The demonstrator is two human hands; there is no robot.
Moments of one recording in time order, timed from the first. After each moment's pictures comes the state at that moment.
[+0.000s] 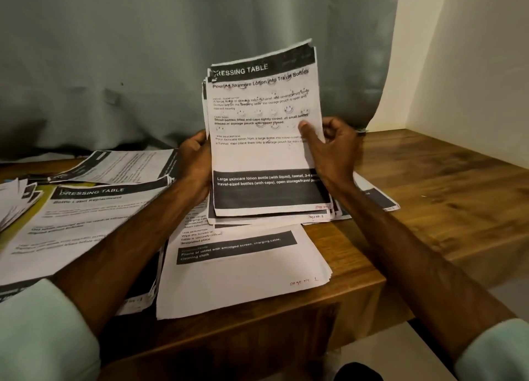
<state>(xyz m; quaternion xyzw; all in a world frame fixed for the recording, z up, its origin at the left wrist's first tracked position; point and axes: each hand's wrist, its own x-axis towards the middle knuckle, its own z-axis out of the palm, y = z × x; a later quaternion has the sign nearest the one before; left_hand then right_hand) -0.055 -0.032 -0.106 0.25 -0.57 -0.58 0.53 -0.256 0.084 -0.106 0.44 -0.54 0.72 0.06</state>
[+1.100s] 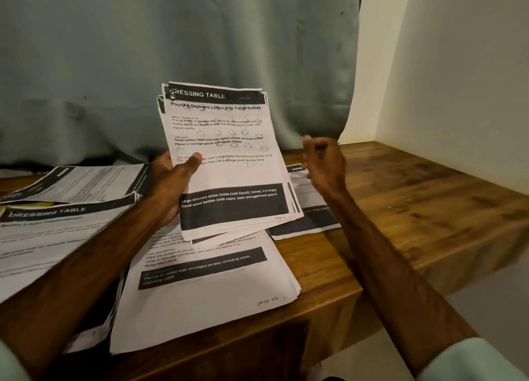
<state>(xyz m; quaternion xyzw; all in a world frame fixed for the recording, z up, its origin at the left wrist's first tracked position) -0.060 -0.031 -0.109 0.27 -0.55 -0.60 0.51 -0.319 0.092 -0.116 0.37 -0.68 0.63 0.07</state>
